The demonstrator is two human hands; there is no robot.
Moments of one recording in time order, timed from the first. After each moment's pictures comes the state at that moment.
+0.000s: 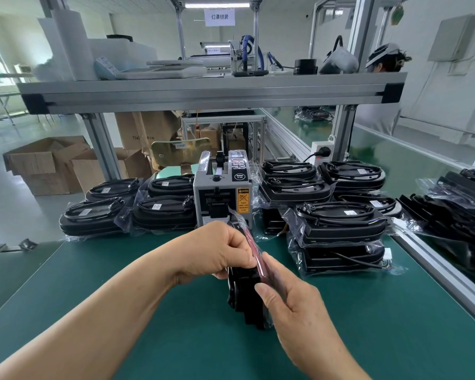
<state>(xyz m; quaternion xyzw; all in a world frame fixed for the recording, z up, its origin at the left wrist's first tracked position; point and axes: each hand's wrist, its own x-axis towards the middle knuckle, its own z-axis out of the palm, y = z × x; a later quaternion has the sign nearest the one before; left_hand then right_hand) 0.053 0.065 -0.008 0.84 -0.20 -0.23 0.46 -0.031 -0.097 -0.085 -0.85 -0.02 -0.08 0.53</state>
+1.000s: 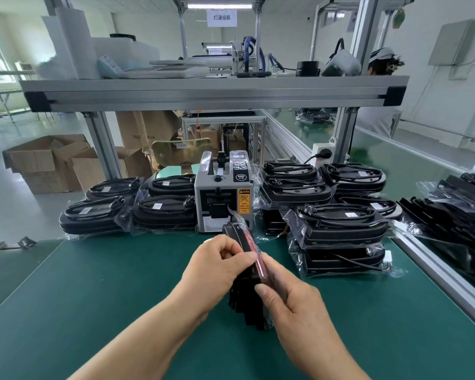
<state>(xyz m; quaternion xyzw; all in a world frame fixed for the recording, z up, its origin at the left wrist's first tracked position) 0.032 0.051 -0.056 0.81 -0.05 0.00 0.59 -0.028 -0.098 -0.089 -0.85 -0.04 -0.10 0.52</state>
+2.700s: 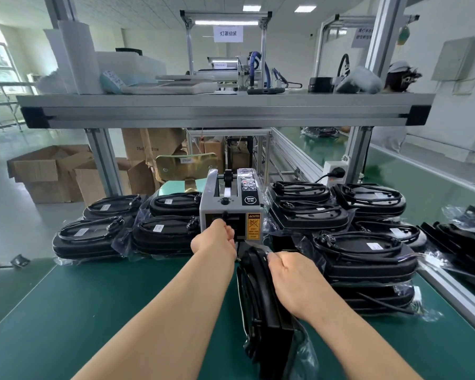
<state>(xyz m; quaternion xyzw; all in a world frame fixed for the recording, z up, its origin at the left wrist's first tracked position) 0.189 0.032 -0.049 0.41 0.36 0.01 0.84 0.074 -0.090 -0.040 -0.92 0.04 -0.02 0.39</state>
